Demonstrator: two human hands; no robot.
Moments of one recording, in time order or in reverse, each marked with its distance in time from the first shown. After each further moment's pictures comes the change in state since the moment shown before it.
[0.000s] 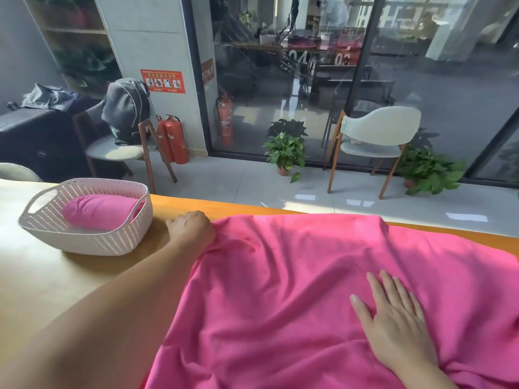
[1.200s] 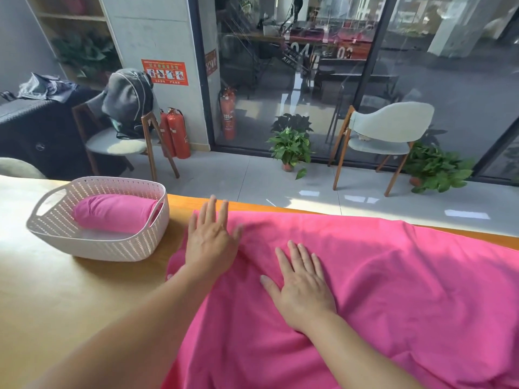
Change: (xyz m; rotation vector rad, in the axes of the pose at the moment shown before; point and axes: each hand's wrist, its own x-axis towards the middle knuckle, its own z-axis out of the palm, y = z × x) left_hand -0.004 -0.028 0.036 -0.210 0.184 0.287; right_hand 0.029 -0.201 0.008 0.115 -0.034 -0.399
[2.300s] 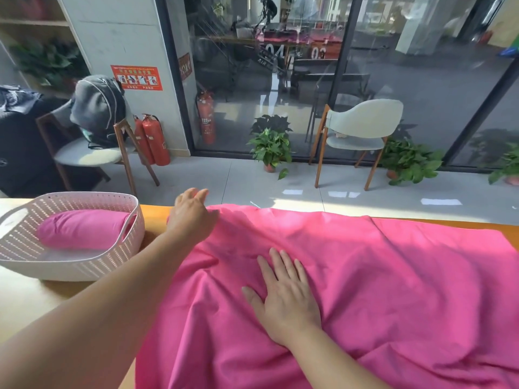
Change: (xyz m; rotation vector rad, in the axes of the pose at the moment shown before) left_hand 0.057 0.013 -0.044 -0.134 -0.086 -0.008; right_hand -0.011 -0.001 0.015 -0.003 0.144 0.032
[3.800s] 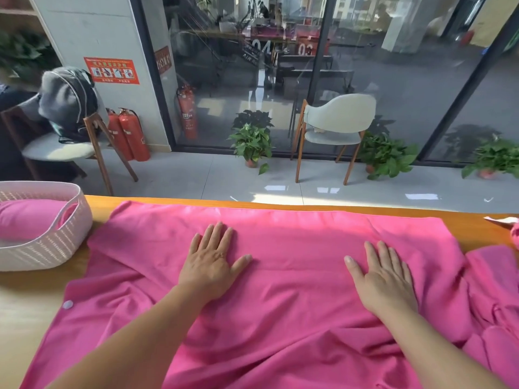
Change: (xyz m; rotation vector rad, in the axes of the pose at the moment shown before) left_hand -0.101 0.089 0.112 0.191 -0.122 0.254; right_hand -0.051 0.252 -0.069 -0.103 -0.108 0.576
